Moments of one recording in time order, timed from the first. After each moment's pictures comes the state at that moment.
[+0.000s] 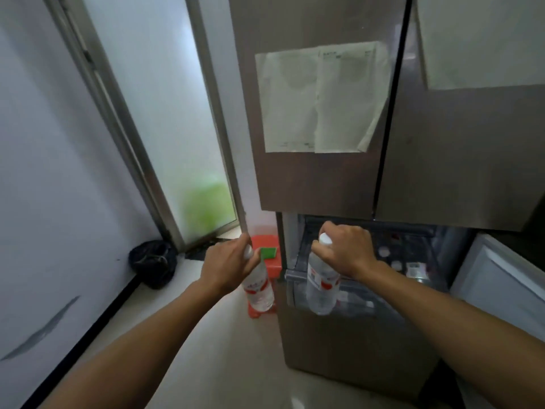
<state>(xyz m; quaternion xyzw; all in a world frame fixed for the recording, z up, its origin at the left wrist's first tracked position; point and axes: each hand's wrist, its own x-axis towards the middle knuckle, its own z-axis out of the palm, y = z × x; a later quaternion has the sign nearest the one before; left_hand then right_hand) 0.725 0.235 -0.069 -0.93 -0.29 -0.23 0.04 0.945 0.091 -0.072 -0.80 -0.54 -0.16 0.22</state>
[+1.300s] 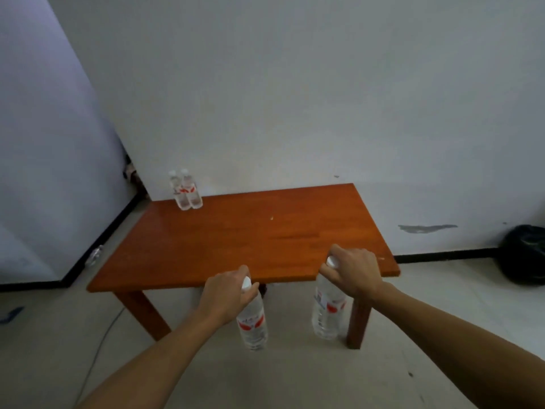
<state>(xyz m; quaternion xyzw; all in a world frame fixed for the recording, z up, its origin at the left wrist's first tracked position) -0.221 -0.063 -0.138 -0.52 -0.85 -0.09 0.03 -0.030 0.143 -0.139 -0.31 -0.94 0.04 0.16</state>
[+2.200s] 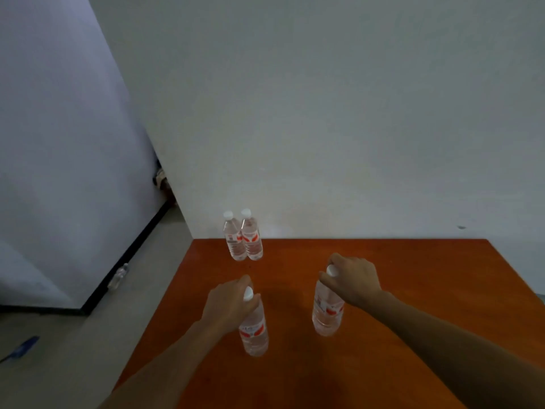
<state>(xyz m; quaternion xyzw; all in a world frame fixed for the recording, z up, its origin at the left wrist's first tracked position) -0.719 0.032 -0.163 -0.45 -0.88 -0.14 -0.04 -0.555 0.258 -0.168 -0.30 -0.94 0.05 0.12</state>
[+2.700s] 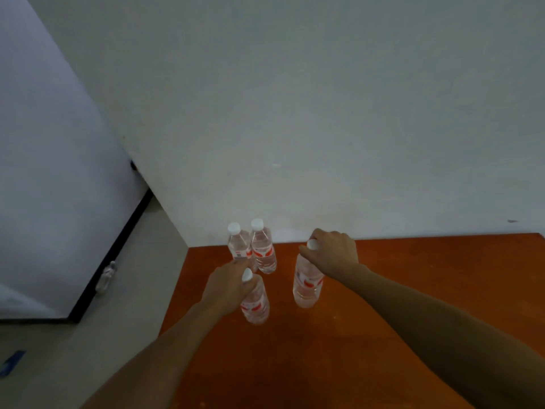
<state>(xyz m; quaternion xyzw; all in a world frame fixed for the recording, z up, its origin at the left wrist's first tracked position) -0.909 0.113 -0.189 -0.47 -0.86 -0.18 -0.10 -0.769 0.314 -0.190 -0.36 -0.92 0.11 0.10</state>
